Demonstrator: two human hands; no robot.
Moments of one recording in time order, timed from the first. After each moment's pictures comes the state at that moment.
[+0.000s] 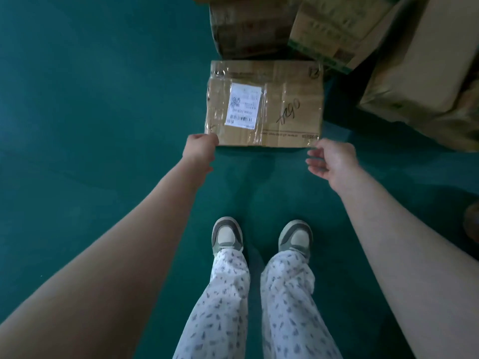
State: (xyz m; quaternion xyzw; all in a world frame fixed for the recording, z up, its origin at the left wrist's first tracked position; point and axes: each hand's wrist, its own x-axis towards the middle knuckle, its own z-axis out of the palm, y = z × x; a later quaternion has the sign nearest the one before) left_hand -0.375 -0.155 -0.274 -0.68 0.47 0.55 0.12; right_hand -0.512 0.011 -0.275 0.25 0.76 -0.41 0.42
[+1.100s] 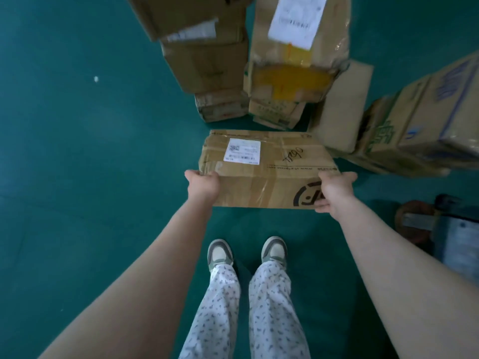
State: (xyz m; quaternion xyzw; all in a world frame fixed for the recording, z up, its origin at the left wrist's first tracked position) left_hand -0.411 -0.114 -0.127 -0.67 0.50 0.54 0.11; right_hand -0.545 0.061 -0.144 0.28 0.82 -0.34 0.37
